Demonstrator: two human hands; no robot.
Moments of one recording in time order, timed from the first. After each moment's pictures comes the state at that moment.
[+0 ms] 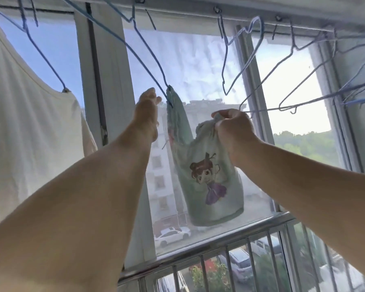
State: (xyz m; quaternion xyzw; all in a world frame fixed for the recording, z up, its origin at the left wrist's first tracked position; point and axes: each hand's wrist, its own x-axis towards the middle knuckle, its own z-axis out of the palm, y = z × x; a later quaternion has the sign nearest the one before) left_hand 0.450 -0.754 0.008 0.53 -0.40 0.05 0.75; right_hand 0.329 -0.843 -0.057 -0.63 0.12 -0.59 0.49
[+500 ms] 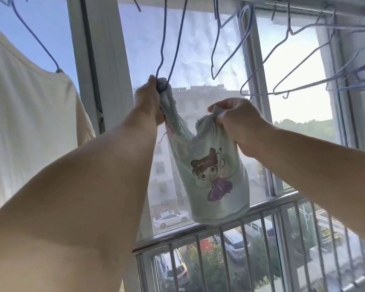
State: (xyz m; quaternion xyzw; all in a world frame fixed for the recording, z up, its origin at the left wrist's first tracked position) left_hand 0.439 -0.771 -0.005 0.43 -0.34 -0.04 0.83; right_hand 0.306 -0.852 -0.076 -0.70 0.10 -0.53 0.47
